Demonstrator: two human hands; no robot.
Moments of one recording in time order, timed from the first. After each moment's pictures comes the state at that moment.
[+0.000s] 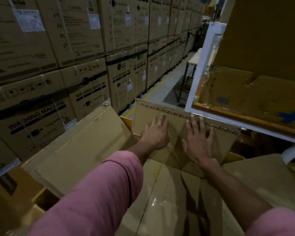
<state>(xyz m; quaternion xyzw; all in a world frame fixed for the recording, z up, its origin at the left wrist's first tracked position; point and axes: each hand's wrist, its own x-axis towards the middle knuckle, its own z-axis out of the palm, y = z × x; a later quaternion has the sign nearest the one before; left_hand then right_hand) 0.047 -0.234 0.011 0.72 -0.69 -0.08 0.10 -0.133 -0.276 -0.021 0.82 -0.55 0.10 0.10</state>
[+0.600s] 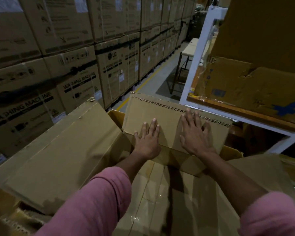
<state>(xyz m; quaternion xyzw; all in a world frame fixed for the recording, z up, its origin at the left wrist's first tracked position) 0.047 -0.230 -0.066 0.72 -0.67 -0.16 0.07 -0.140 -0.293 -0.020 0.84 -0.54 0.03 0.08</state>
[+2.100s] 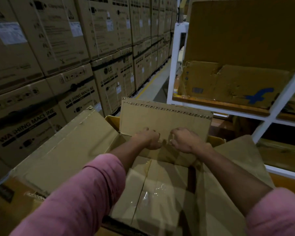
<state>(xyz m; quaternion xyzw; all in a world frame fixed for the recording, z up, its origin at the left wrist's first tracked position) 0.013 -0.212 0.007 0.67 -0.72 -0.11 -0.13 -0.171 -0.222 0.024 0.87 -0.49 -0.01 -0.06</state>
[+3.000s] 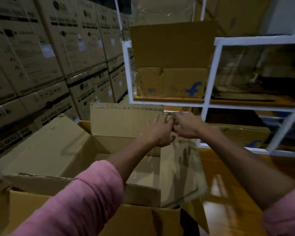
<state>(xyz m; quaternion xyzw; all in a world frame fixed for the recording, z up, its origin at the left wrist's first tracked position) -0.206 -0.092 0.092 0.59 -0.81 -0.04 0.02 -0.355 -0.112 0.113 0.83 -0.56 0.05 -0.03</state>
